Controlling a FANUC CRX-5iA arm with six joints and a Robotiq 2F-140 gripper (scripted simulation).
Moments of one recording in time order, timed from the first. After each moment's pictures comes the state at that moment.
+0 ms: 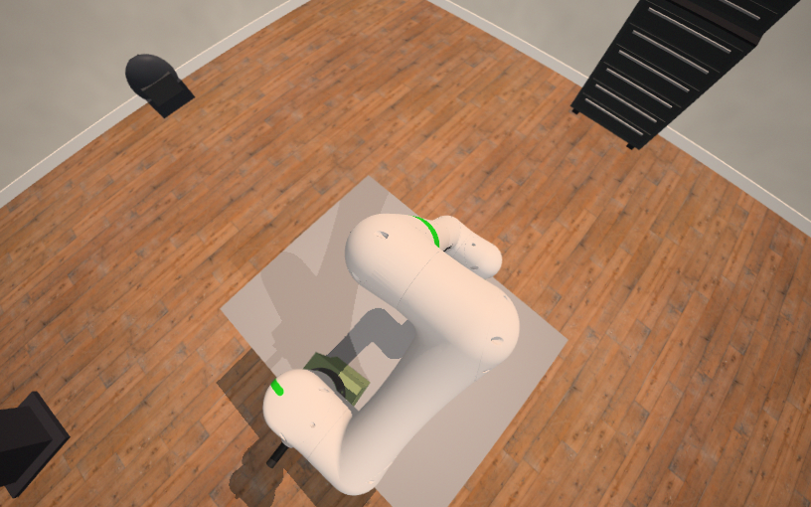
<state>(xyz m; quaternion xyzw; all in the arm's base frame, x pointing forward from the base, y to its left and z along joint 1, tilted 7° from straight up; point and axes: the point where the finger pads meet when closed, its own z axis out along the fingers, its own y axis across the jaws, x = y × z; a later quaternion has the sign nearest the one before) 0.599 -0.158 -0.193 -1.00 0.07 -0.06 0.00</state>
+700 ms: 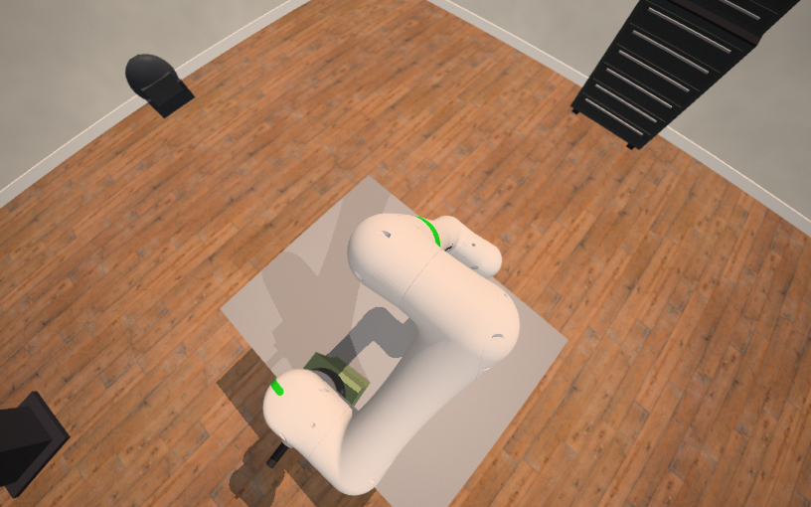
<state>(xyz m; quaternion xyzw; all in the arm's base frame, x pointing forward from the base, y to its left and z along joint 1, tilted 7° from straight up) 0.602 -0.158 -0.199 -1.00 0.07 -0.06 0.00</state>
